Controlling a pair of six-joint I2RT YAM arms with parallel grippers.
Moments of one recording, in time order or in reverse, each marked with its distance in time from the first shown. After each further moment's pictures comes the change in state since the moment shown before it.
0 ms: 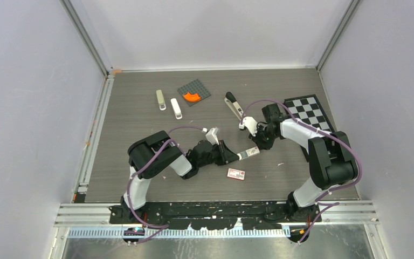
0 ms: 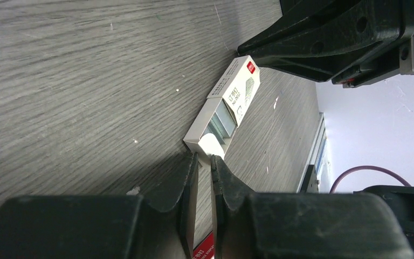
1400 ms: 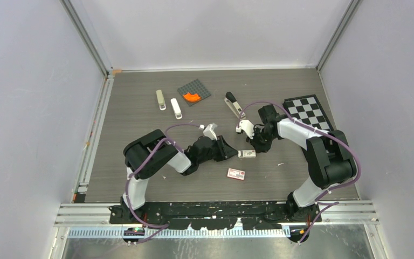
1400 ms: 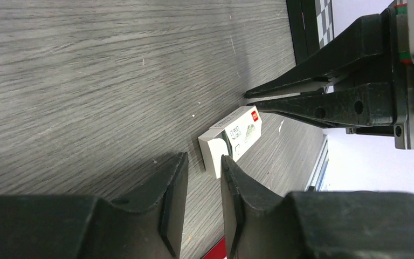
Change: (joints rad) left arm 0.031 -0.040 0.029 -0.101 -0.042 -0.019; right arm 0.042 0.015 0.019 -0.066 -0.022 -0.036
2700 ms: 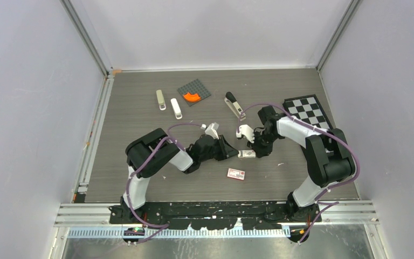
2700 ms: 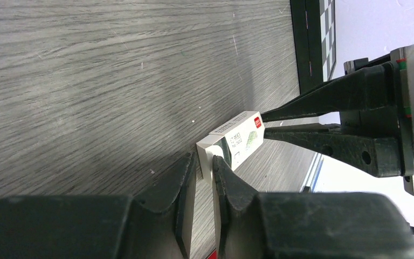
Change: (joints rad) left arm 0.002 0.027 0.042 -0.036 0.030 -0.032; right arm 0.000 0.018 0.029 -0.144 -0.032 -0.120
